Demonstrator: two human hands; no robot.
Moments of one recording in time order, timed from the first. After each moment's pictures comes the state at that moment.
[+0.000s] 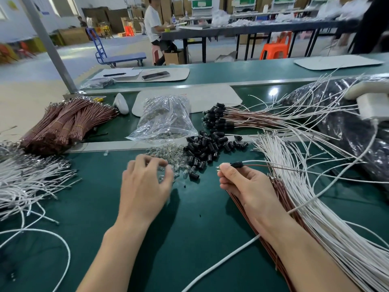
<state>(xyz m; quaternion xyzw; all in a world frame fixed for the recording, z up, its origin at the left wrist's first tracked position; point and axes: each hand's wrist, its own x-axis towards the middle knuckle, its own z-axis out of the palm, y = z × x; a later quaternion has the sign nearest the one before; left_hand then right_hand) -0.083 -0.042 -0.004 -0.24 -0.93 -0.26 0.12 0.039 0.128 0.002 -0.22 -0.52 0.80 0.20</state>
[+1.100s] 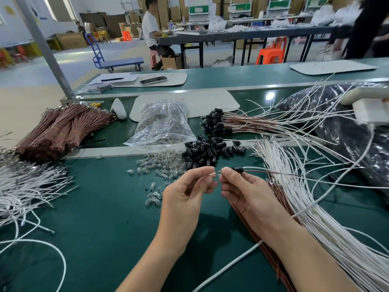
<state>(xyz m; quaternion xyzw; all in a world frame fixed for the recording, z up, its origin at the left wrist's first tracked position) -0.031 0.003 -0.010 -0.27 -0.65 -0.71 -0.08 0.038 0.134 0.004 -0.18 -0.46 0.86 0.15</state>
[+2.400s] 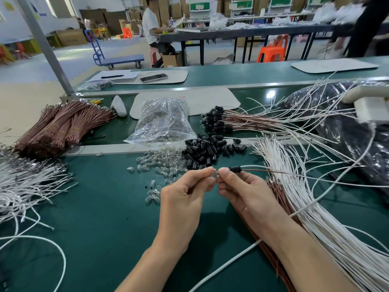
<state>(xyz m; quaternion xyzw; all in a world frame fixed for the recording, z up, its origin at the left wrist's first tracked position) -0.031 0.003 -0.019 -0.29 -0.66 -0.69 -0.03 0.038 0.129 0.002 -0.19 -0.47 0.85 0.16</state>
